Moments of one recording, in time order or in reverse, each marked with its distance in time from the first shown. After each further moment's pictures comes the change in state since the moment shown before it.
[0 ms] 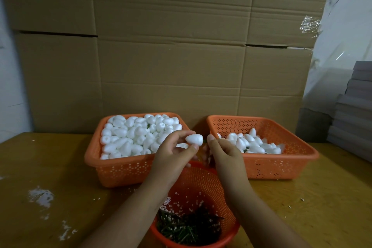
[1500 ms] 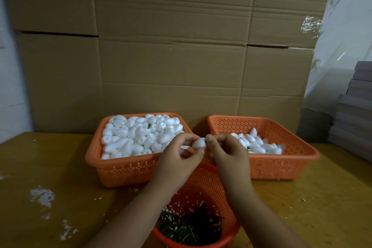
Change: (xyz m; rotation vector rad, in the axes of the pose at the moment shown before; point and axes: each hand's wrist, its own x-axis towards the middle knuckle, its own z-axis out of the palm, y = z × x) left_hand -0.002 -0.002 0.005 0.200 -0.017 0.080; right_hand -0.002 -0.003 -0.001 -0.048 0.116 -0.115
